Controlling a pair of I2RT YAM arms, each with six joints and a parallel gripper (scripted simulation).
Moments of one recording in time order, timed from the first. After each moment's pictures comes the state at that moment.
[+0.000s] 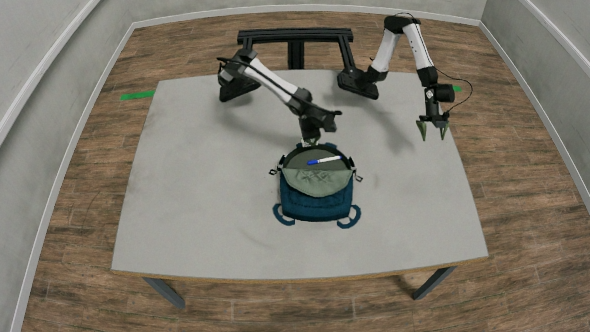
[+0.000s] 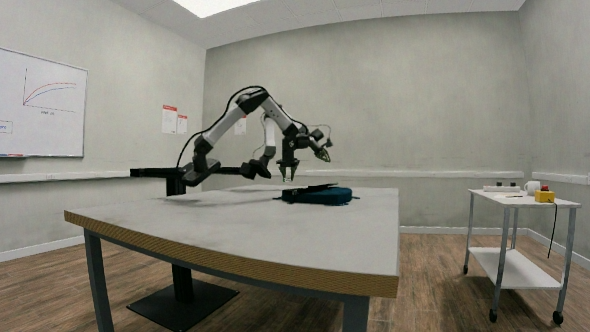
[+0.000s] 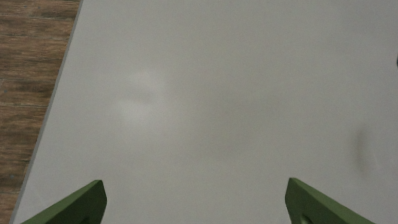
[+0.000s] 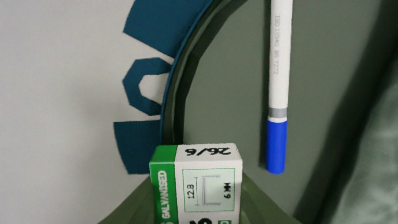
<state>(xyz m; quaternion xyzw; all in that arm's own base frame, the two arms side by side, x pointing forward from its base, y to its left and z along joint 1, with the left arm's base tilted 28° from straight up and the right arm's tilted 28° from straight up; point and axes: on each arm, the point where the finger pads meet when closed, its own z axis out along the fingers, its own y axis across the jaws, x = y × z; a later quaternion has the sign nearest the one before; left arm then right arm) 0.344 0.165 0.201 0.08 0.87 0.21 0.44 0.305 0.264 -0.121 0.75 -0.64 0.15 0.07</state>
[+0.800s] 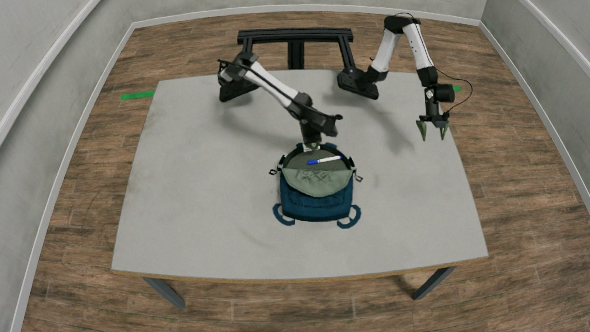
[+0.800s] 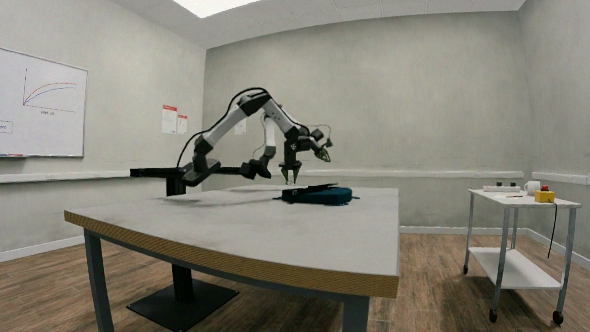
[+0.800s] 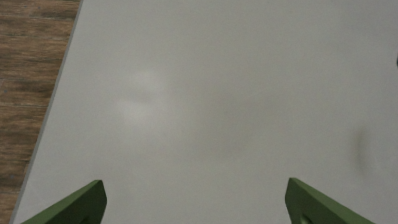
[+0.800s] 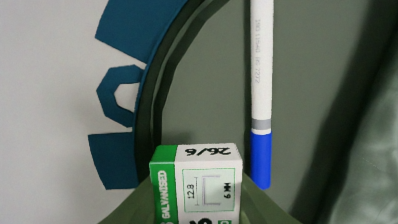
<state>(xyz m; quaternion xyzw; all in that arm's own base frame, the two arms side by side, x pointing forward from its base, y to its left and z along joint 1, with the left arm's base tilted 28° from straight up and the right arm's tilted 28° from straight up) 0.344 0.165 0.201 0.08 0.87 0.21 0.44 0.320 0.263 -0.132 0.75 -0.64 0.15 0.06</state>
